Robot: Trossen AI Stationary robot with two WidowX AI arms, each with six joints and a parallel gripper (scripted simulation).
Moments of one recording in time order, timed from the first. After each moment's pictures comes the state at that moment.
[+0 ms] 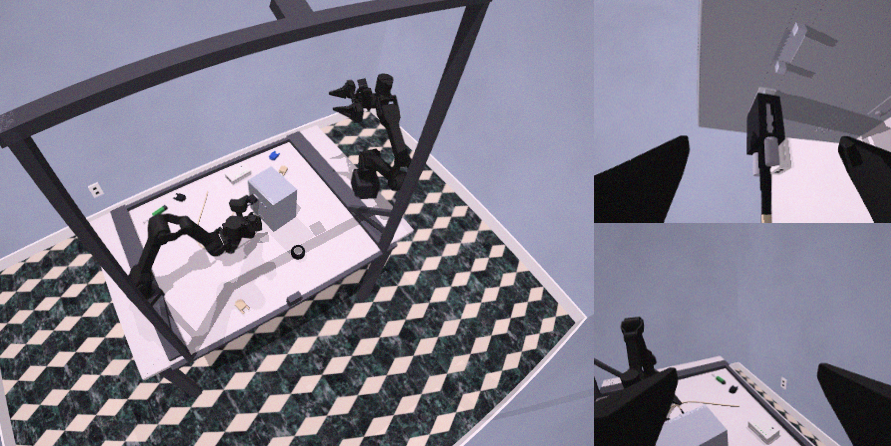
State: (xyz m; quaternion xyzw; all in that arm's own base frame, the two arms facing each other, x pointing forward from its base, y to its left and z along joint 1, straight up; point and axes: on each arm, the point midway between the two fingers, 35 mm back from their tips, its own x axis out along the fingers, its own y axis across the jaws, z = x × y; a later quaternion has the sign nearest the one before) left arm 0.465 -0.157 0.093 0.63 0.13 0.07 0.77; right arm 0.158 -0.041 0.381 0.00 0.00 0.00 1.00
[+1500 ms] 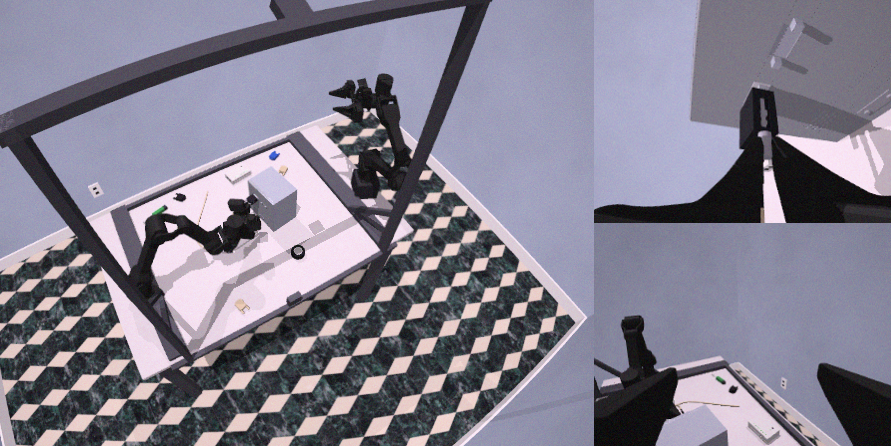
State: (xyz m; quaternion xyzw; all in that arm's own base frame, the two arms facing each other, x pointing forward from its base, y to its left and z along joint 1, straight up) left arm 0.462 -0.156 0.091 0.60 0.15 0.06 0.78; right arm 0.158 -0.041 0.381 0.00 0.00 0.00 1.00
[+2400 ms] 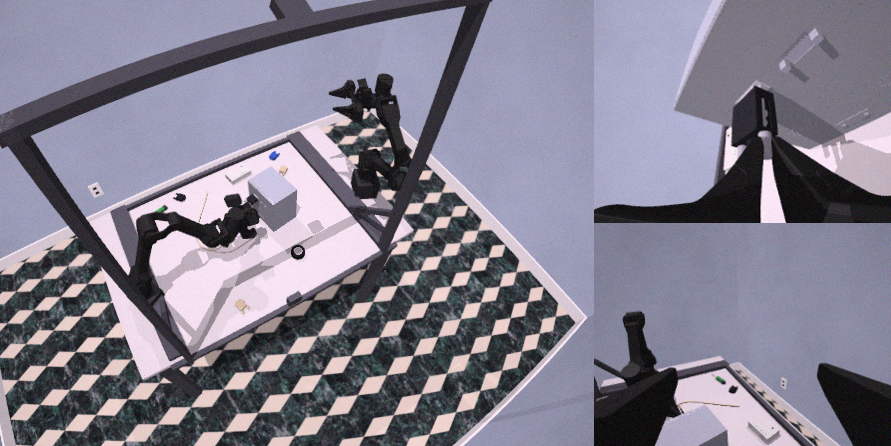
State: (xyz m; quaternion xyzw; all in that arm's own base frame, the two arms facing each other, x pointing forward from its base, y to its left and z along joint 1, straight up) left arm 0.463 -0.154 0.096 0.50 0.18 0.01 0.84; right arm 0.158 -0.041 0.381 0.00 0.00 0.00 1.00
